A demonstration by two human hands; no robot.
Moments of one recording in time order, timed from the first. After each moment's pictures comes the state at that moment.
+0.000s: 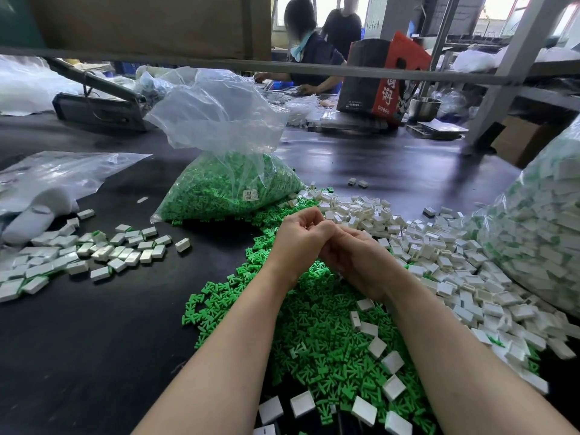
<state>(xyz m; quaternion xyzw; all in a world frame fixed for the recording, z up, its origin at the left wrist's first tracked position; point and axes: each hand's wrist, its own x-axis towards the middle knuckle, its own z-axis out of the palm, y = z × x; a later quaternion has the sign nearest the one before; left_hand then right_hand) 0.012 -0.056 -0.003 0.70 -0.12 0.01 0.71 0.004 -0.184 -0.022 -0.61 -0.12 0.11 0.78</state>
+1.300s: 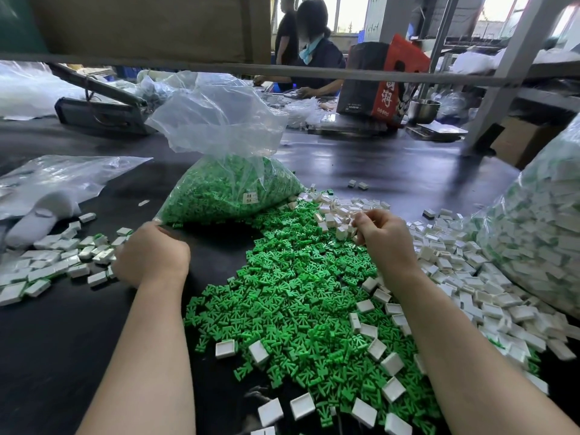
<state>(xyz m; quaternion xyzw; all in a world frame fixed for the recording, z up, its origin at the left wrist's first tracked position) 0.028 0.103 -0.013 0.90 0.34 0.18 0.22 0.008 -0.202 -0.005 -0.80 0.04 -0.19 0.57</state>
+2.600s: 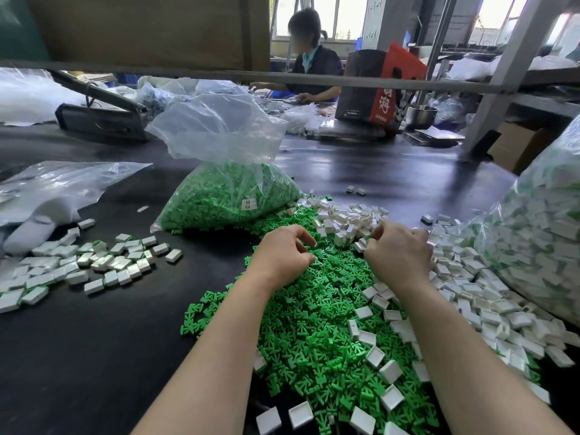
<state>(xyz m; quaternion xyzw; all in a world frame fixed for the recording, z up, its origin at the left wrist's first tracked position) 0.022 -0.029 -0.005 0.91 -0.12 0.00 0.41 0.011 -0.222 -0.011 -0.95 0.16 -0.17 0.20</state>
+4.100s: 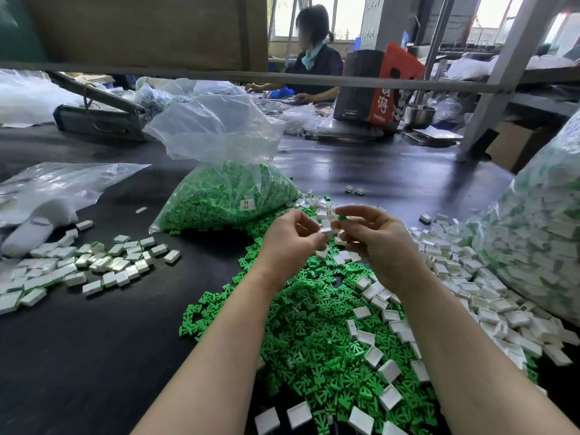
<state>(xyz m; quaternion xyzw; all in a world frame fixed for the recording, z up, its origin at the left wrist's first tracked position) 0.019 -0.044 0.005 0.78 -0.12 0.02 0.62 0.001 -0.204 0.013 -0.64 -0.03 -0.06 0.76</state>
